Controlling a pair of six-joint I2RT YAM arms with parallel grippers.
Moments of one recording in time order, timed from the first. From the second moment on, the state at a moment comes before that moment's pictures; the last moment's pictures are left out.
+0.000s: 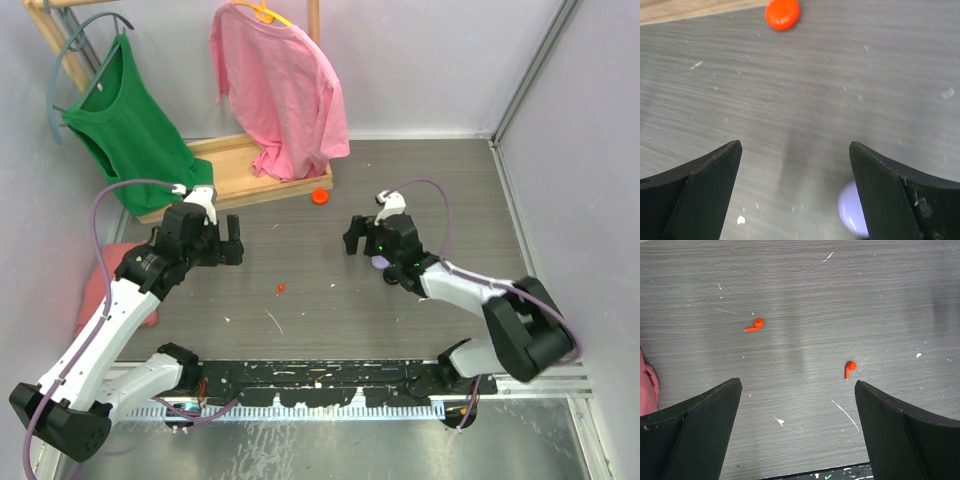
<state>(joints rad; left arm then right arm) -0.43 0.93 0.99 -0.78 -0.17 -0.33 0.50 1.31 0.56 0.31 0.07 0.36</state>
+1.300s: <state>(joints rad) -0.38 0.93 0.97 -0.77 -0.13 -0.33 0.58 2.27 1.46 0.34 0.32 0.45</state>
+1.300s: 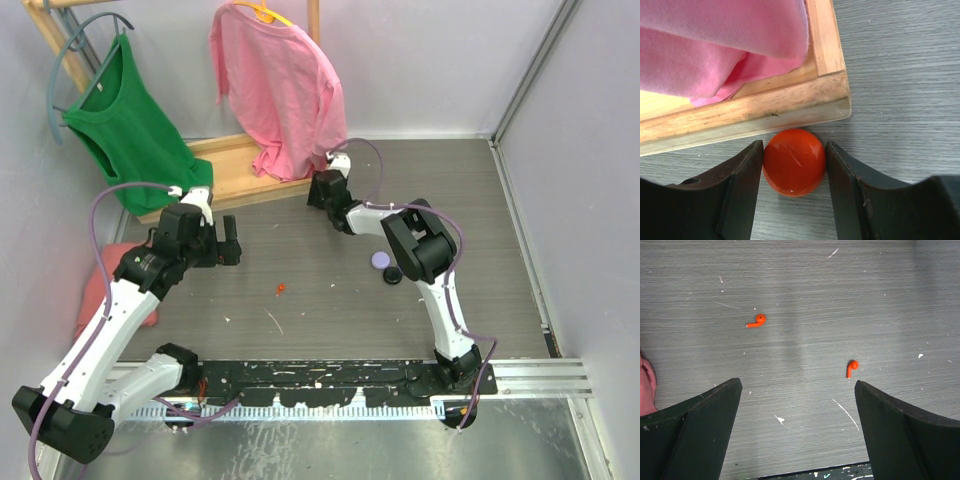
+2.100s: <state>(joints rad) -0.36 0.92 0.96 -0.76 -0.06 -0.34 0.60 1.91 1.02 0.27 0.09 0.47</state>
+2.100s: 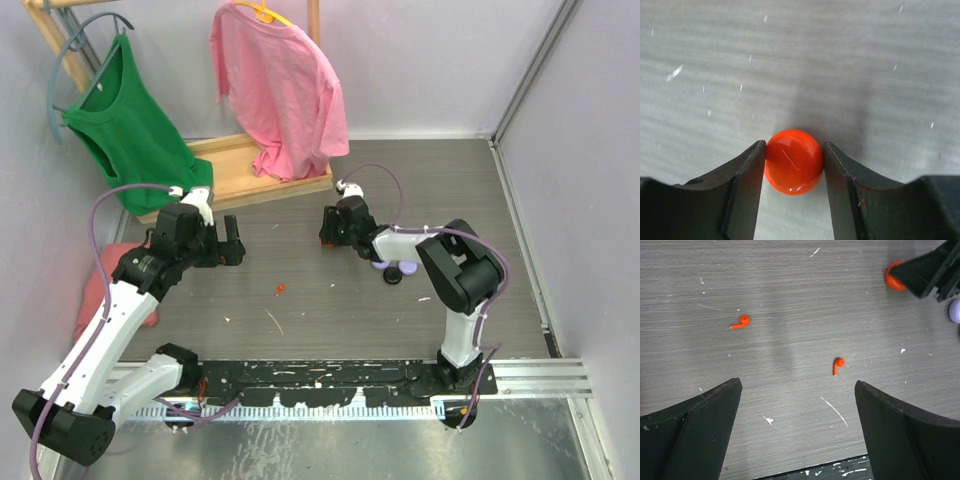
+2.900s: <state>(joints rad) -0.36 0.94 0.96 -0.75 0.00 -0.34 0.77 1.59 0.80 -0.10 0.10 0.31</state>
